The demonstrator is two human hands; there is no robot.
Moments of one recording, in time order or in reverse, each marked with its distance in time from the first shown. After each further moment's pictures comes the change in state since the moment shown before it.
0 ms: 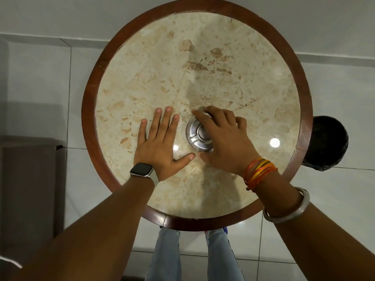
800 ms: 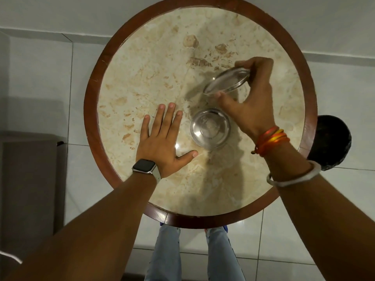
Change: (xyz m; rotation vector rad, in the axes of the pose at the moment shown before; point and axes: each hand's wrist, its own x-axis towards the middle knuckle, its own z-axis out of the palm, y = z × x) left_hand 0.000 -0.002 0.003 -0.009 0.012 0.008; right_hand 0.047 0.028 -0.038 0.716 0.488 0.056
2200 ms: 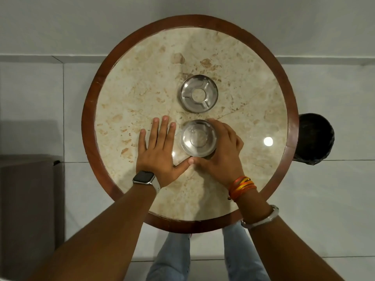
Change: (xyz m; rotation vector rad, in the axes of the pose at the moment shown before) left_hand -0.001 0.003 -0.002 -0.017 0.004 0.007; right_hand -0.108 0.019 0.042 -0.280 -0.078 0.213
